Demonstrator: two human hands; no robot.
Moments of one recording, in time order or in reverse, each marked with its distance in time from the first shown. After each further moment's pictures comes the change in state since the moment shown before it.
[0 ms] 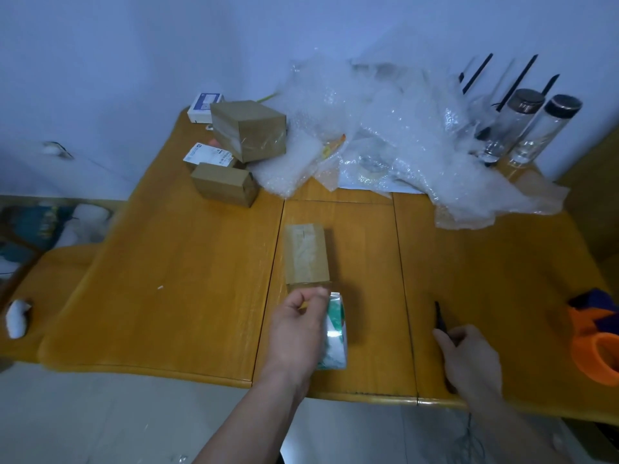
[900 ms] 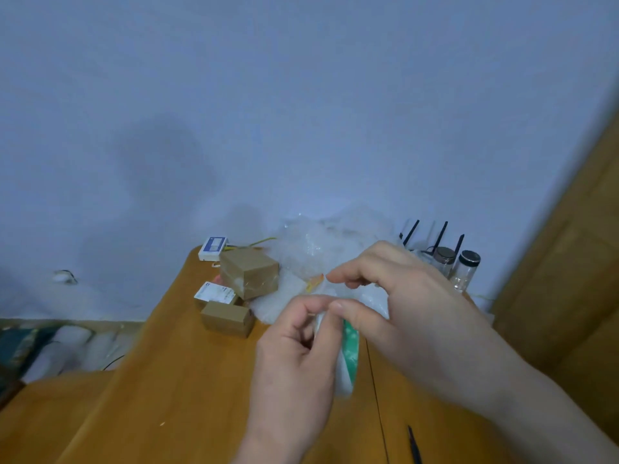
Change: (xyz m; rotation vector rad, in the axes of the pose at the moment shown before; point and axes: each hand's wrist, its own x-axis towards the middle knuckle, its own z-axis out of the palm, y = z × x) left_hand -0.151 0.223 -0.009 -0.013 -0.046 0.806; right_hand -0.208 -0.283 -0.337 0.010 0.140 -1.181
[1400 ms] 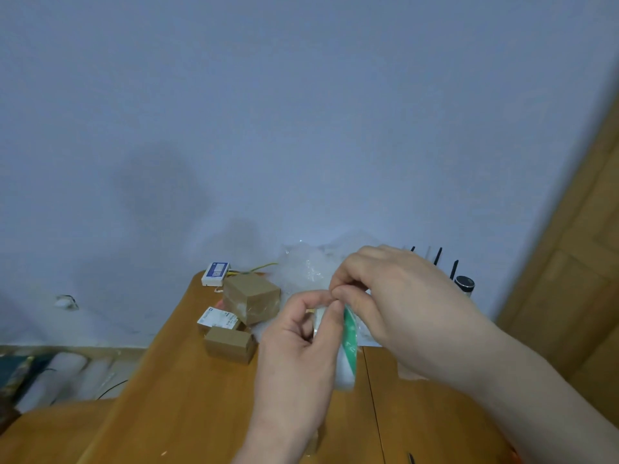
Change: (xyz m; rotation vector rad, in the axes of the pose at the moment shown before) left_hand 0.010 0.043 -0.004 -0.119 -0.030 0.003; right_hand 0.022 -0.037 -0.041 -0.215 -0.013 -0.099
